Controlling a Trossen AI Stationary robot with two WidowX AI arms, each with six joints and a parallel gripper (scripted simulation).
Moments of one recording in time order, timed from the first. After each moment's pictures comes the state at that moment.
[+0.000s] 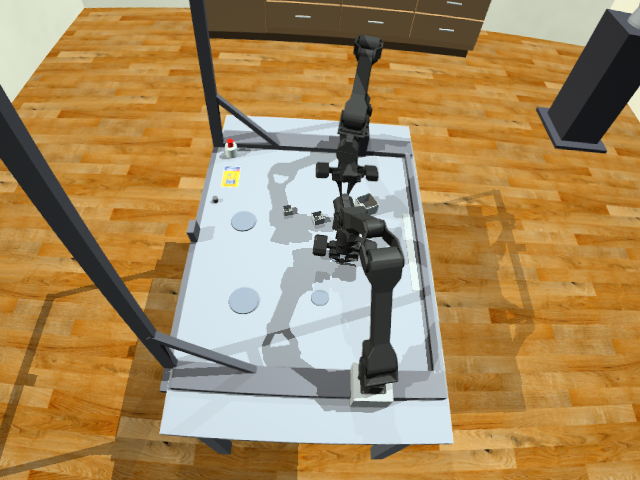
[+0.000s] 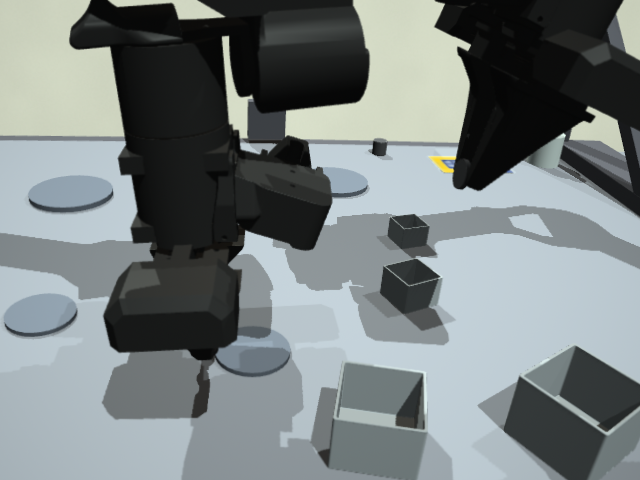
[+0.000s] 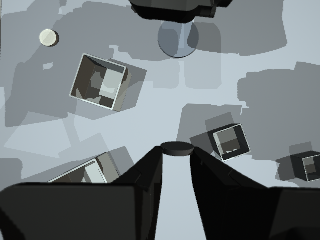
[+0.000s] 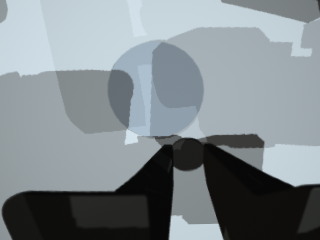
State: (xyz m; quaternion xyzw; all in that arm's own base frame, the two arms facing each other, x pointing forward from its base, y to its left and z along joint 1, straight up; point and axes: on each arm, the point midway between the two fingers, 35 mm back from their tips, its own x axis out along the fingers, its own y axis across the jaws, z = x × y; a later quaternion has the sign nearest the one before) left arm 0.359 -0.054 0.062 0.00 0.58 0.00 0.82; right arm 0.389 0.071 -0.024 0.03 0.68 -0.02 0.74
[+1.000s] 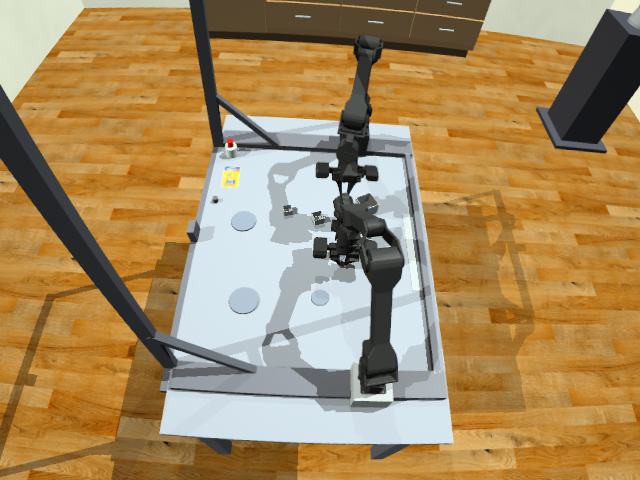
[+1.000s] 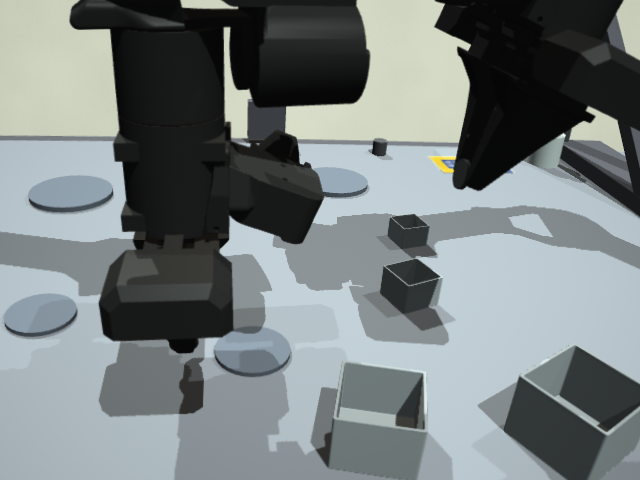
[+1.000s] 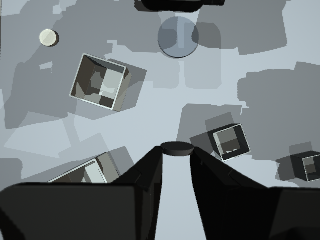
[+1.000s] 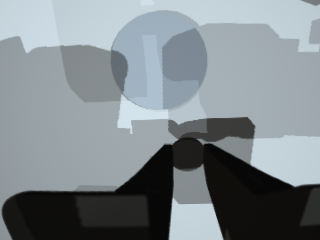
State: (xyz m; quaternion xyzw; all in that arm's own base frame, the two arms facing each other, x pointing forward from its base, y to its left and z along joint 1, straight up) left arm 0.359 -0.054 0.062 0.00 0.58 0.00 0.82; right arm 0.378 0.071 -0.018 0.01 0.70 0.00 0.71
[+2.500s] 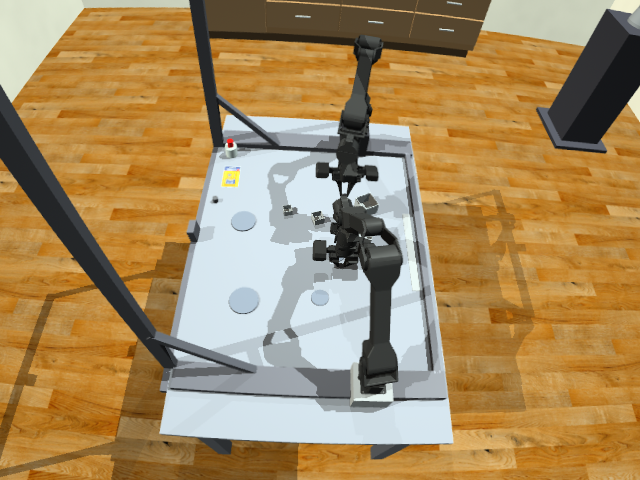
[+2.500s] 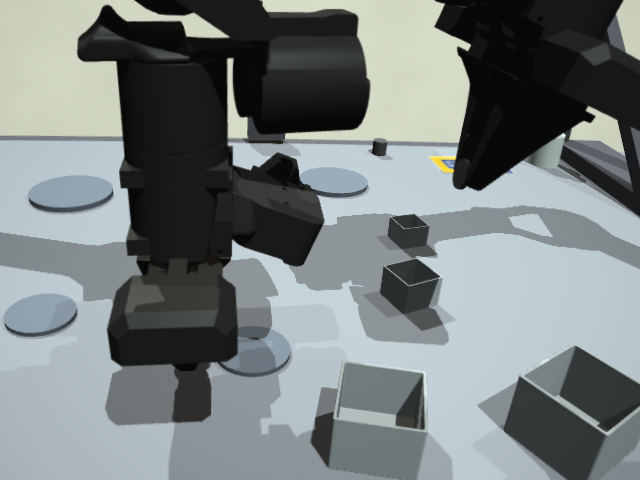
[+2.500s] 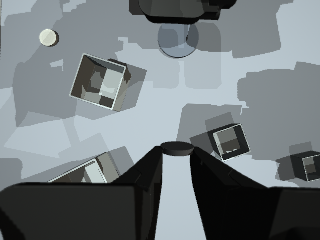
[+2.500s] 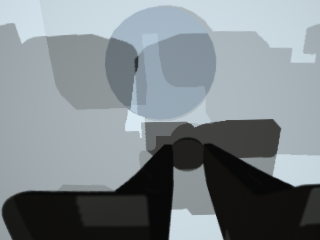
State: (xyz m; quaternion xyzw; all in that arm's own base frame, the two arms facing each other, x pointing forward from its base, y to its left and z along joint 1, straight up) left arm 0.359 -0.054 0.062 0.00 0.58 0.00 0.82; right arm 0.379 0.072 -0.033 0.00 0.70 0.00 0.71
